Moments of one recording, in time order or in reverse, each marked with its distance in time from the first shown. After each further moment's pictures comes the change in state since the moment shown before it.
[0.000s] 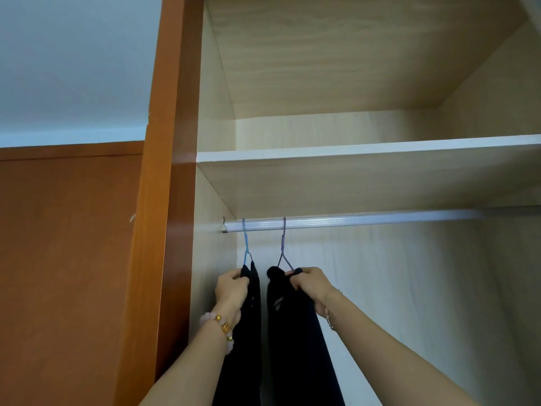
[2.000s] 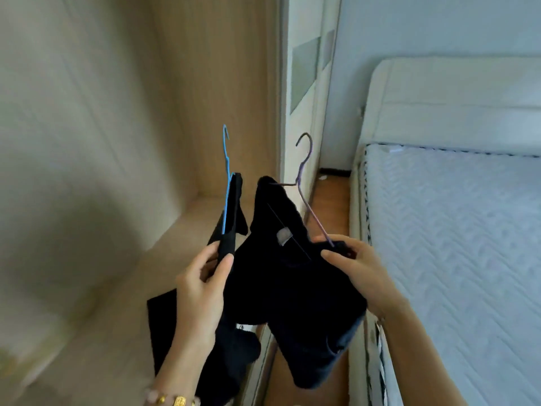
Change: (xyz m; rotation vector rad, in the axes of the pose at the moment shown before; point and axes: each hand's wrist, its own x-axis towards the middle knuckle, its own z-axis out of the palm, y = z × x) left_hand -0.330 -0.246 -0.020 -0.277 -1.139 -0.331; right_hand -0.462 0.228 -0.023 -0.277 1.120 0.430
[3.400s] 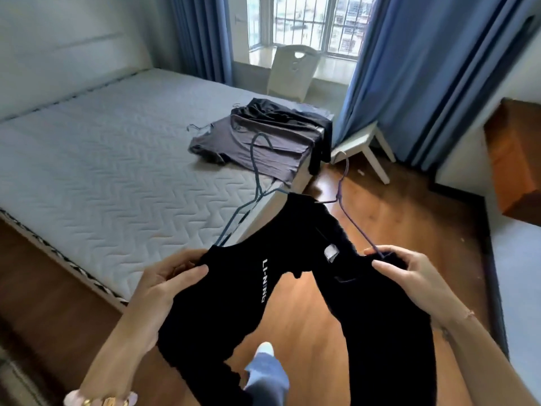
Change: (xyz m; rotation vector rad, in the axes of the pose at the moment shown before) left_hand -0.496 0.045 0.020 -0.058 -1.745 -0.190; right_hand -0.840 0.079 -0.019 -0.094 1.380 0.428
